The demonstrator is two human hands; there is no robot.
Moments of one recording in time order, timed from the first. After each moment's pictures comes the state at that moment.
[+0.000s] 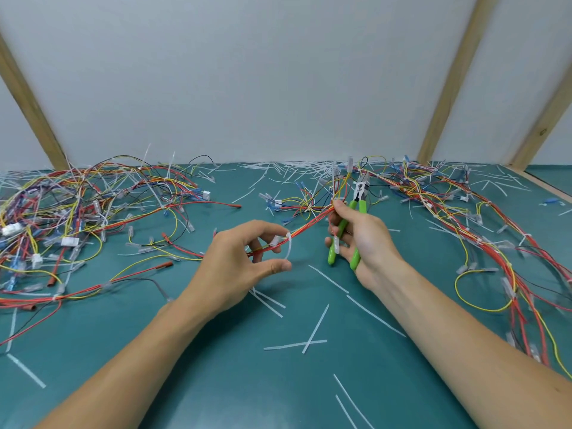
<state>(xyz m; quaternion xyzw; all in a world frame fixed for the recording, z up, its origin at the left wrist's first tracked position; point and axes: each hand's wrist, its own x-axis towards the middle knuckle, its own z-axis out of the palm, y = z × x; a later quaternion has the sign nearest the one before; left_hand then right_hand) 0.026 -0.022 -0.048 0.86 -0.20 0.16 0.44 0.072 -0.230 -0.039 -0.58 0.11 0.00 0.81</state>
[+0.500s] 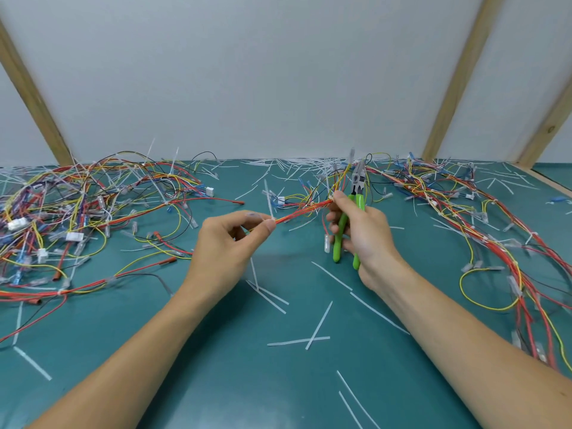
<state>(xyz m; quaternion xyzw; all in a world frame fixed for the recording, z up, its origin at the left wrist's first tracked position) 0.033 -0.020 -0.047 0.78 -0.10 0.18 0.58 0.067 -0.223 -0.037 -0.62 0.07 -0.05 0.78</state>
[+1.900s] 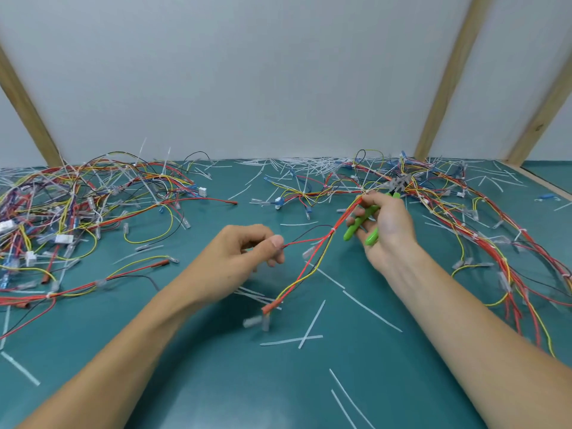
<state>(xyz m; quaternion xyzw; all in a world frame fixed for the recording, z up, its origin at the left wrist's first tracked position) 0.018 -0.021 -0.031 0.82 -0.21 -0.01 0.53 0.082 -0.257 -0.027 -0.47 0.18 -0.08 0.86</state>
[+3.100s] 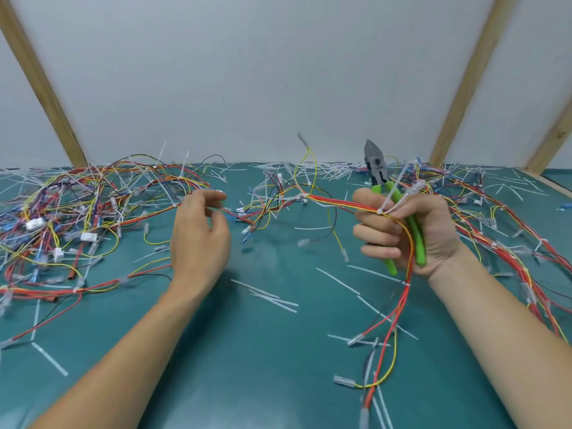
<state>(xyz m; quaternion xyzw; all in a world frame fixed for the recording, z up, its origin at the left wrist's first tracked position) 0.045 0.010 -0.042 0.84 0.05 0.34 0.42 0.062 -0.277 -0.002 -0.34 -0.26 0.40 0.81</state>
